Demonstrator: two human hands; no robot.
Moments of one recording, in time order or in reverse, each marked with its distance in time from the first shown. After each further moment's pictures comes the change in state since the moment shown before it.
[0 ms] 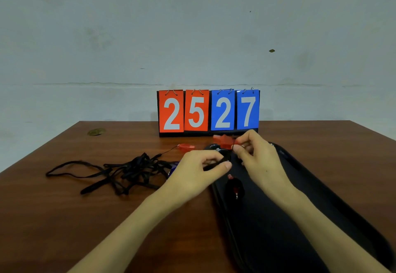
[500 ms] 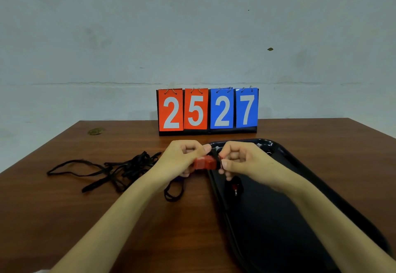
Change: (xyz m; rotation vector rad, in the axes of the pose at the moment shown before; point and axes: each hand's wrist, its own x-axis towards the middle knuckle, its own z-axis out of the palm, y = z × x) left_hand 0.008 -0.010 -0.028 -0.261 -0.009 -0.228; right_hand 0.002 -0.010 -0.012 0.339 -0.630 0.045
